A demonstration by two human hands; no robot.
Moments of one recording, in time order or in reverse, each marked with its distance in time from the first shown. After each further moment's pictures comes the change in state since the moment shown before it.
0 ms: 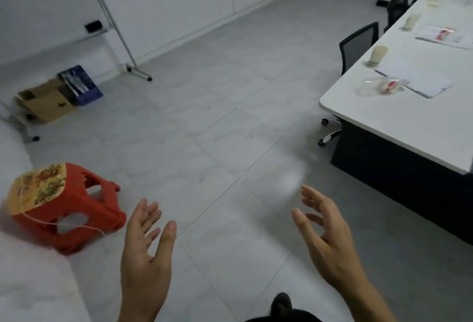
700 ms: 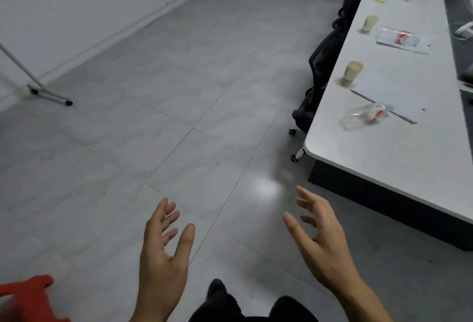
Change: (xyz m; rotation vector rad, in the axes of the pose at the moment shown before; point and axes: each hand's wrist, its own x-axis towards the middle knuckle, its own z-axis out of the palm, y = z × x) left_hand 0.365 0.003 0.237 -0.018 -0.392 -0.012; right_hand 0.359 0.021 0.036 -0.138 0.199 0.150
